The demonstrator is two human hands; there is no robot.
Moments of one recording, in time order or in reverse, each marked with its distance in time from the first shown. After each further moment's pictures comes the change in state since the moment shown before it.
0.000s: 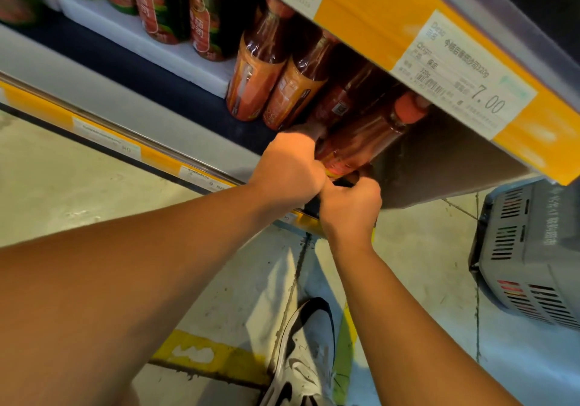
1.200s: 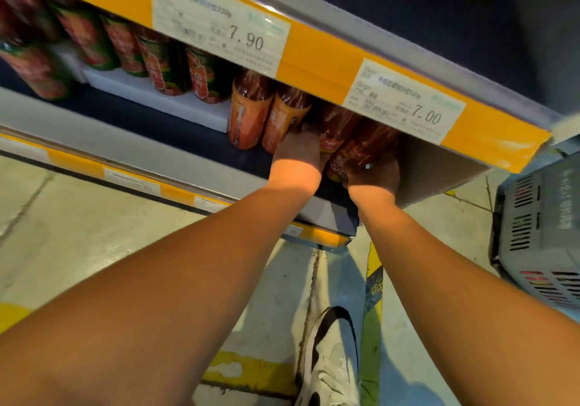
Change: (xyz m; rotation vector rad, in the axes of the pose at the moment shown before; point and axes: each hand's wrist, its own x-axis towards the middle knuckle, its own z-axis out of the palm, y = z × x) left_hand 0.058 0.023 0.010 0.526 -0.022 -0.026; right_hand 0.072 -0.015 -0.015 -0.102 0.032 0.087
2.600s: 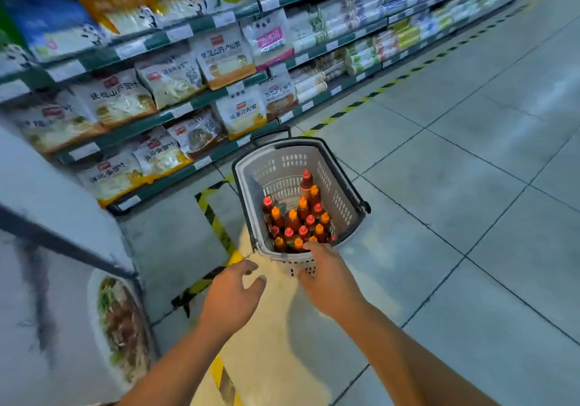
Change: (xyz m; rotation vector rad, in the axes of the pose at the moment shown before) left_hand -0.179 0.613 -0.056 0.043 -0.479 0.435; right_hand 0.015 0.195 -0.658 0.066 0.026 0.182
